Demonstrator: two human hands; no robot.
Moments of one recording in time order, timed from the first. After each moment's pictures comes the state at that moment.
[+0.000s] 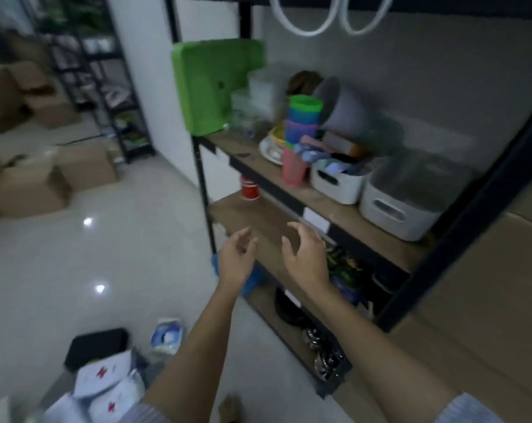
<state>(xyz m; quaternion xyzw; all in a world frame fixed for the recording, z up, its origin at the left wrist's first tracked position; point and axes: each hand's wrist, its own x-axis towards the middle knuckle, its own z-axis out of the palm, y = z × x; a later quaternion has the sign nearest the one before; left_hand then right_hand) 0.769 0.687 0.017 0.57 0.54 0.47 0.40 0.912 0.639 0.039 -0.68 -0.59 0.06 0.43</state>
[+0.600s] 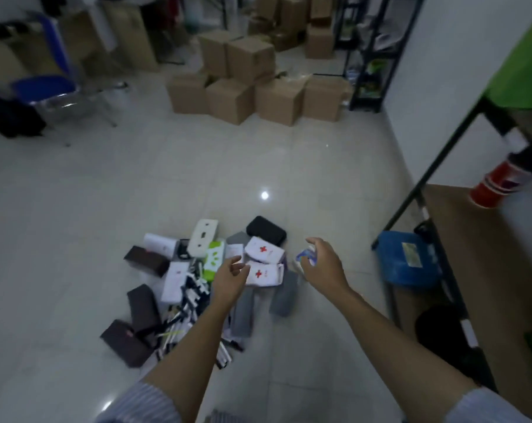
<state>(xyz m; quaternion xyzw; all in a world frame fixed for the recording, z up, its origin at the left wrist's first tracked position) 0.418 0.413 -0.096 0.21 0.79 0.48 0.32 0.586 0.544 -0.045 -0.48 -0.79 0.36 0.13</state>
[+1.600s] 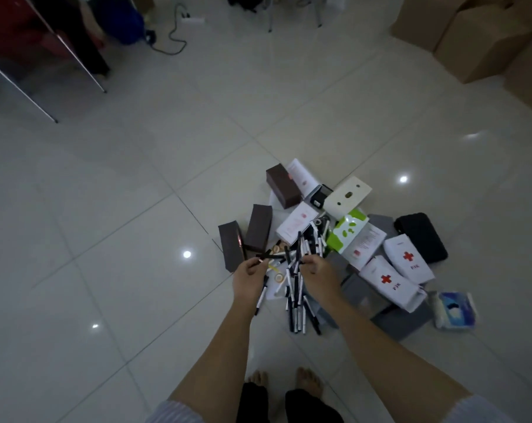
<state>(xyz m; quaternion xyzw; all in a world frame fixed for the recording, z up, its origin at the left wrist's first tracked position) 0.251 0.205 -0.270 -0.26 0.75 0.58 0.21 0.284 0.362 -0.262 -0.28 -0.81 0.49 -0.16</state>
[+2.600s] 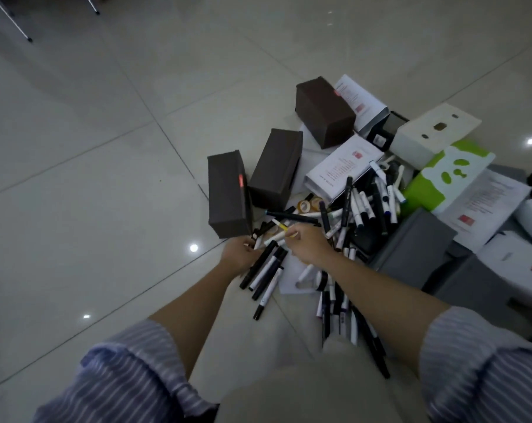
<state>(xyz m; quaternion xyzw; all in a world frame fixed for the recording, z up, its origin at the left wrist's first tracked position) 0.177 0.144 -0.779 -0.11 0.89 0.37 0.25 0.178 0.324 -0.770 -0.08 -0.86 0.42 -0.27</state>
